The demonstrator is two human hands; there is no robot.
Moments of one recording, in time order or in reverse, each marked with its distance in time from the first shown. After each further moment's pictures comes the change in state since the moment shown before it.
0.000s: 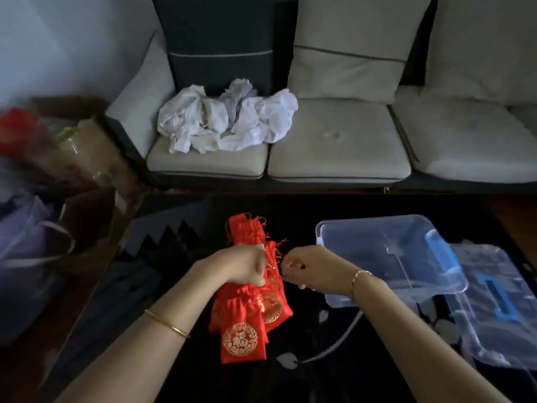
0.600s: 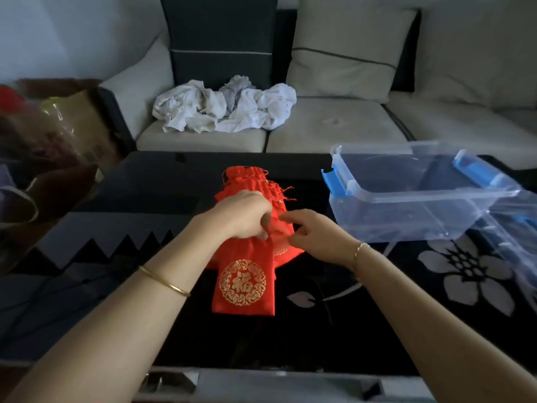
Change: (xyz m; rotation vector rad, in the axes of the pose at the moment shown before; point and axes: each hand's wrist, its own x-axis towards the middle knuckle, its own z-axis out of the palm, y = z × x) left_hand 0.040 -0.044 0.144 0.241 0.508 0.086; right_hand 0.045 0.090 0.181 -0.005 0.377 -0.164
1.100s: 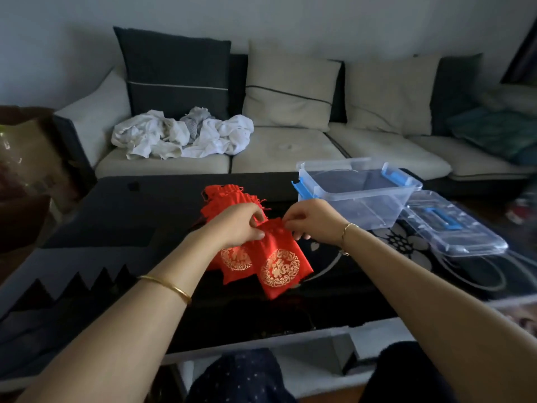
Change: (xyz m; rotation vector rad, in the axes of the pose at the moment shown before) left_hand -0.058 0.001 -0.005 -0.401 0.089 0.074; right_hand -0.055 -0.060 -0.025 -0.090 0.186 0.145
